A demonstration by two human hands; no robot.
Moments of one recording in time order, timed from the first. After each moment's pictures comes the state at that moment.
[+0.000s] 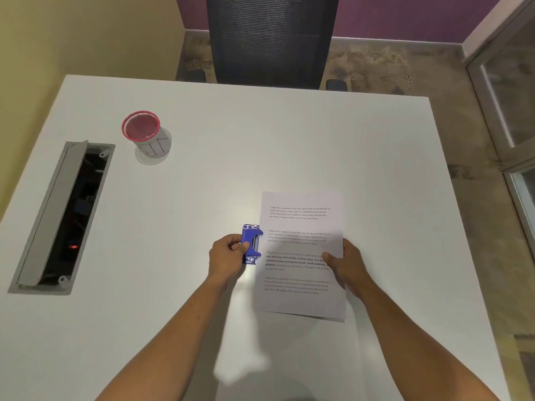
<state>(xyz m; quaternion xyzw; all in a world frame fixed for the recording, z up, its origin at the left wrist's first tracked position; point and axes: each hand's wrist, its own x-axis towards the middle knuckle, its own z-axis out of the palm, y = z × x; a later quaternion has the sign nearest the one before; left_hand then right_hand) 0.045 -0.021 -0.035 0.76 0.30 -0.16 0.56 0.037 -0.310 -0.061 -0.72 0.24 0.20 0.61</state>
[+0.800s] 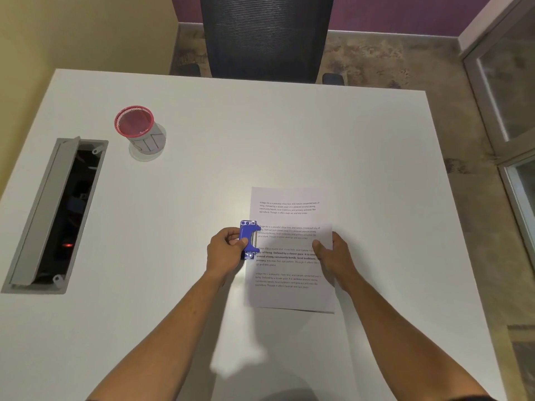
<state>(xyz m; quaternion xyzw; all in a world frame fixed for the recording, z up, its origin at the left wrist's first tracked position) 0.048 -0.023 -0.041 0.75 0.30 -0.15 0.58 0.040 -0.284 -0.055 -0.73 0.24 0.18 0.61</state>
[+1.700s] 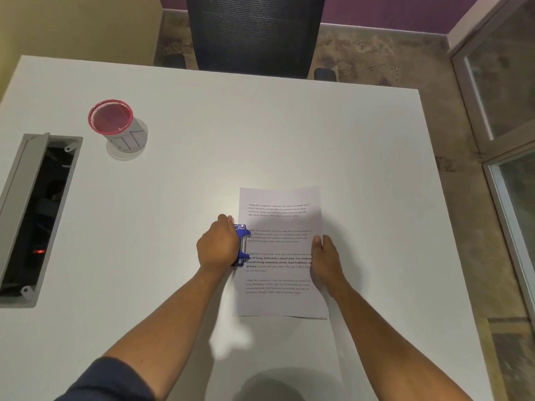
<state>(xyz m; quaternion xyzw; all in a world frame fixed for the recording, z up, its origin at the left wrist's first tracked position) 0.087 -0.037 -0.065 0.95 0.16 -0.11 0.24 0.044 -0.272 -0.060 -0.80 0.28 0.17 0.49</state>
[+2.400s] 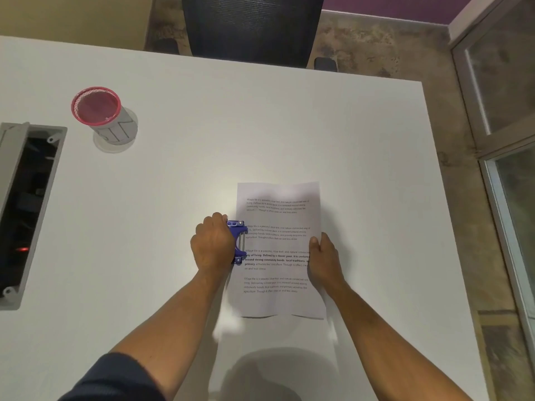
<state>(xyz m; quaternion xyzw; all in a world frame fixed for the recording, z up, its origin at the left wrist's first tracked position) 0.085 -0.037 -0.079 0.97 0.13 -0.09 0.18 0.045 -0.272 -0.061 -0.84 0.26 0.16 0.45</state>
